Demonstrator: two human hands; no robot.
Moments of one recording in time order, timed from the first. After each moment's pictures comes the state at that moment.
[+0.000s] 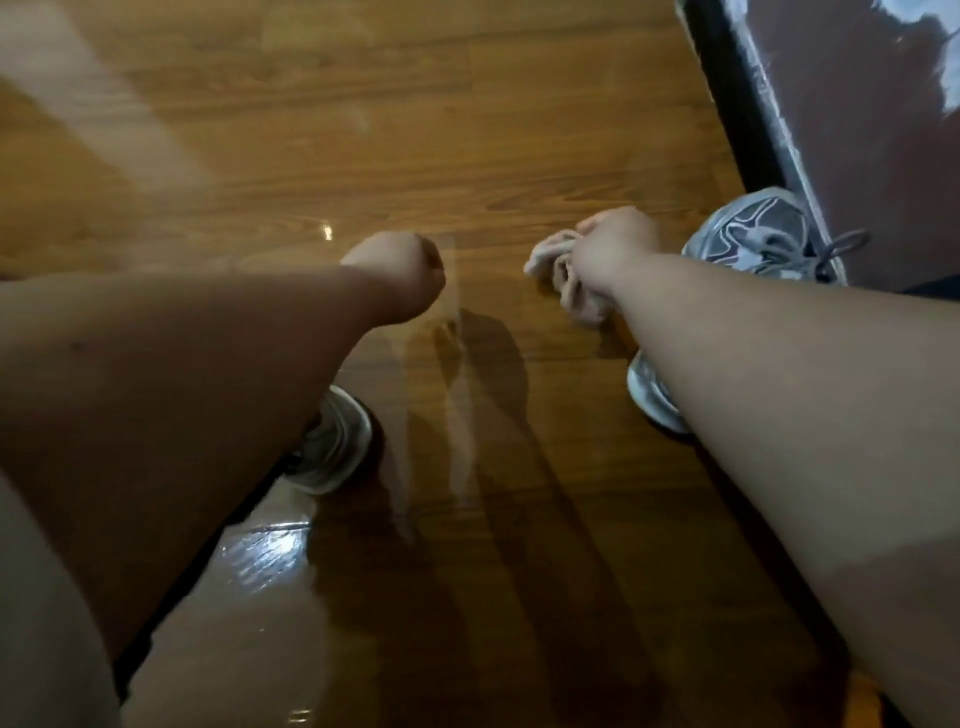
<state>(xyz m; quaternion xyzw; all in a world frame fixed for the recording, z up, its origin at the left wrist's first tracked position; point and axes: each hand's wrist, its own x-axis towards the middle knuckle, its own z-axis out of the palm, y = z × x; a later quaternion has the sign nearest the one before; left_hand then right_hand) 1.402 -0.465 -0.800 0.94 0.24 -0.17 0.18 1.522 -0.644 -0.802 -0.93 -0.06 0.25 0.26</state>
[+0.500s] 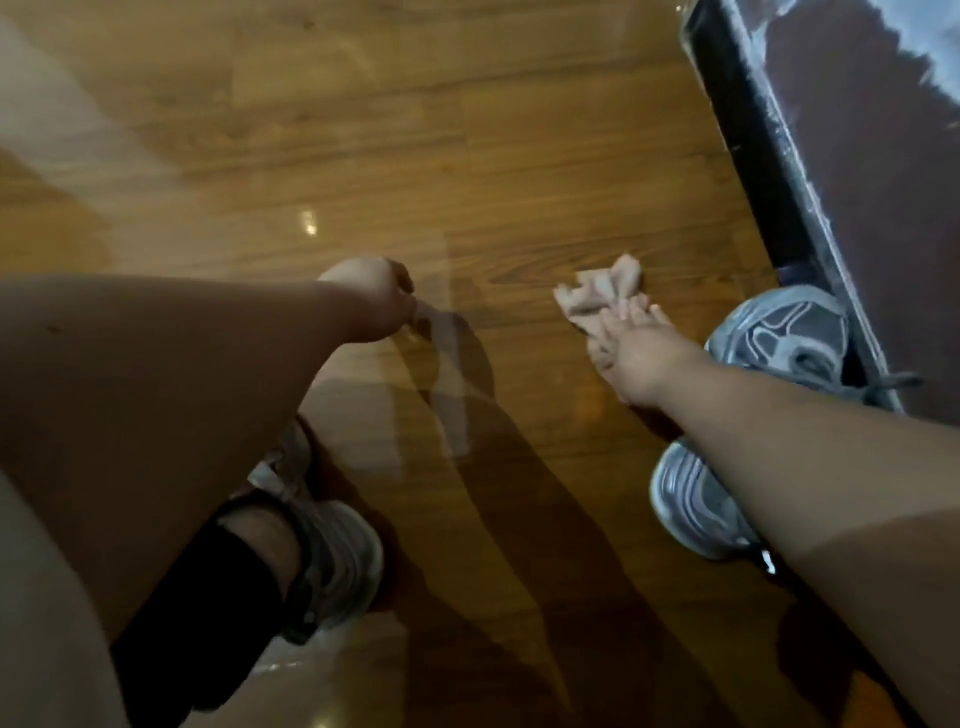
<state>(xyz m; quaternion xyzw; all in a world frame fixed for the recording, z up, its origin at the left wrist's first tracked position) 1.491 -0.383 -0.809 0.92 0.25 -0.23 0.17 1.588 -0.655 -0.864 -0.91 -0.24 0.33 -0.08</state>
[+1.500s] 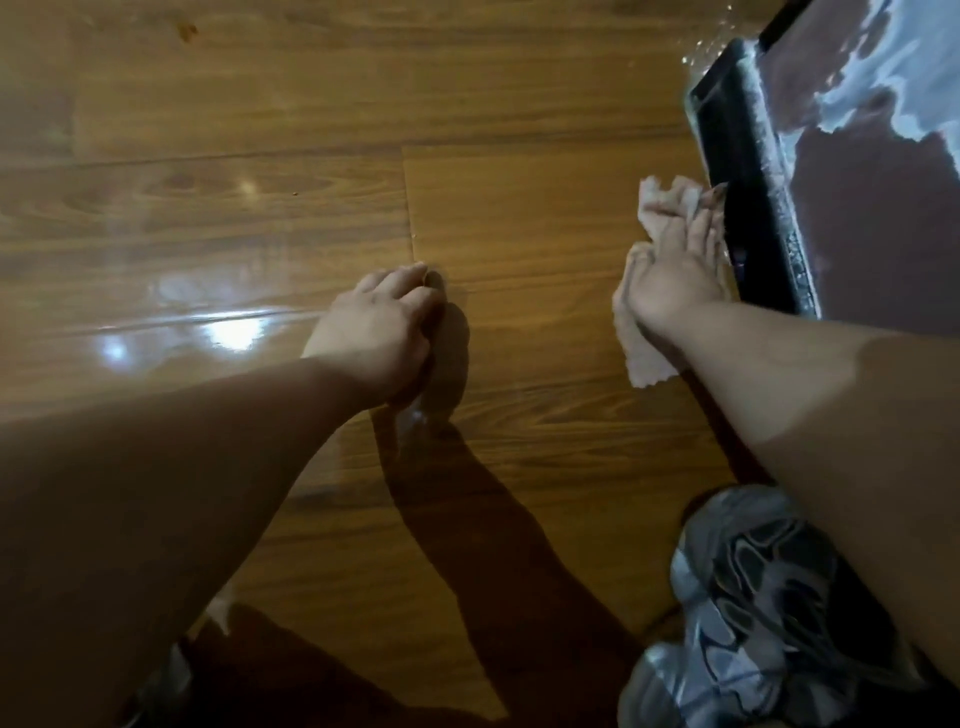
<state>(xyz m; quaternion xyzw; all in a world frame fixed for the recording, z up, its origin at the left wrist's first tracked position) 1.638 -0.357 -0.879 0.97 0.09 -0.13 0.17 1.824 -0.594 -0.903 -0.99 -0.04 0.15 0.07</state>
